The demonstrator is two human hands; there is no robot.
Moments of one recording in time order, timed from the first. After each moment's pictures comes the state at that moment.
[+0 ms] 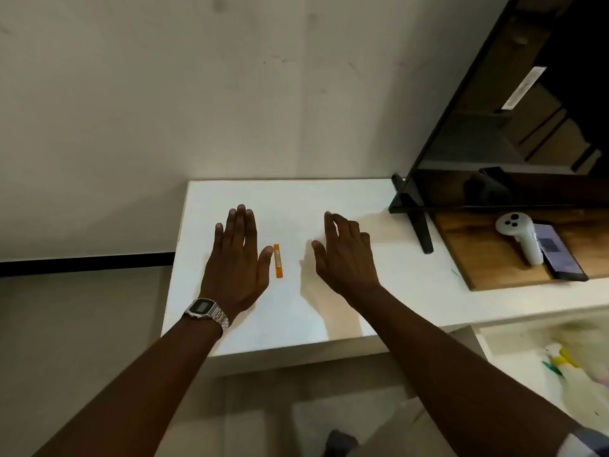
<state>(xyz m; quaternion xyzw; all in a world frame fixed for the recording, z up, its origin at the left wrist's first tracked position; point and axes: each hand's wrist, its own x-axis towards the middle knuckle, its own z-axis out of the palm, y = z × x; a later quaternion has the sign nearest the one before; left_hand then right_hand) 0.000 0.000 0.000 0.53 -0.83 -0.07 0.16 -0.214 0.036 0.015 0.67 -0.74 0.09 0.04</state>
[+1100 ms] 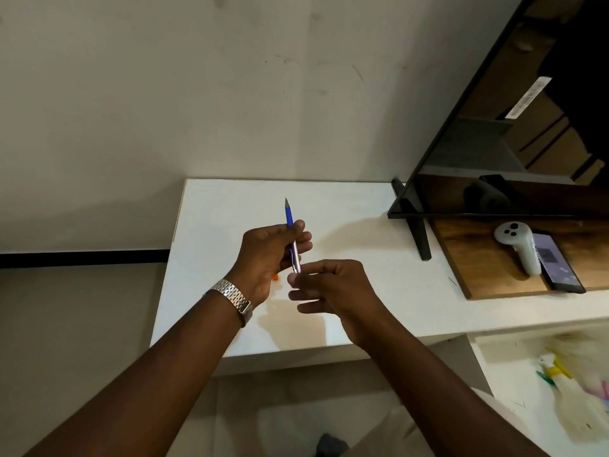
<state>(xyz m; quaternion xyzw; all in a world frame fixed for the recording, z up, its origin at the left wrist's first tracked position) -0.058 0.005 0.066 0.49 -0.34 -0.70 0.39 -0.185 0.089 0.081 0.32 -0.63 0.42 -0.57</state>
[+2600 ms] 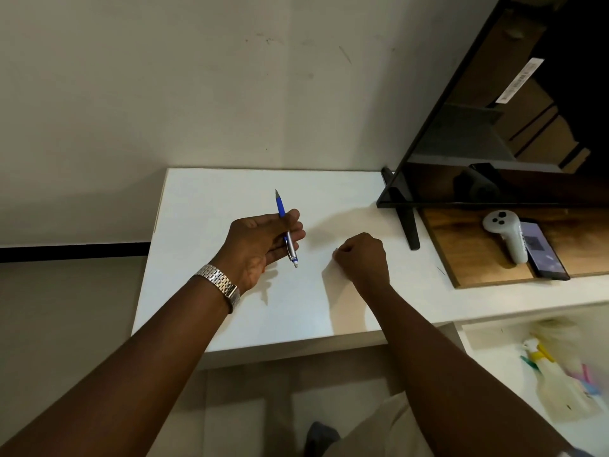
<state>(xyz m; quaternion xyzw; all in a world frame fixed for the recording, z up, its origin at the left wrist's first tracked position) -0.066 -0.003 0.062 0.45 -0.30 -0.75 0.38 -0.268 0.038 0.012 0.42 -0.85 0.23 -0.23</state>
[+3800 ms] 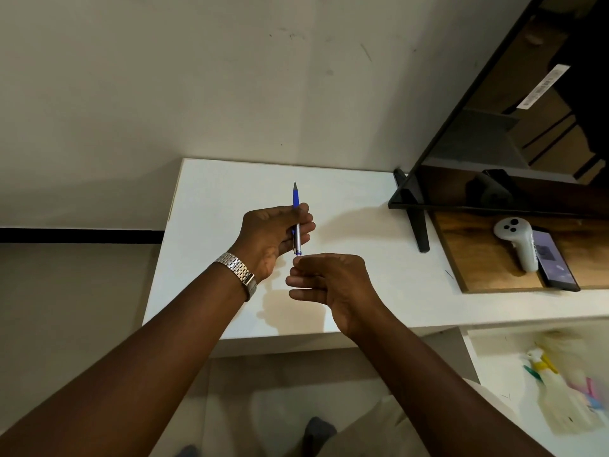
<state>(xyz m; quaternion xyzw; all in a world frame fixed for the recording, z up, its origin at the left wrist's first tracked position) -0.068 -0.003 0.063 0.47 -0.28 -0.73 0.41 -0.183 0.093 0.078 0.20 -0.64 0.46 -0.59</state>
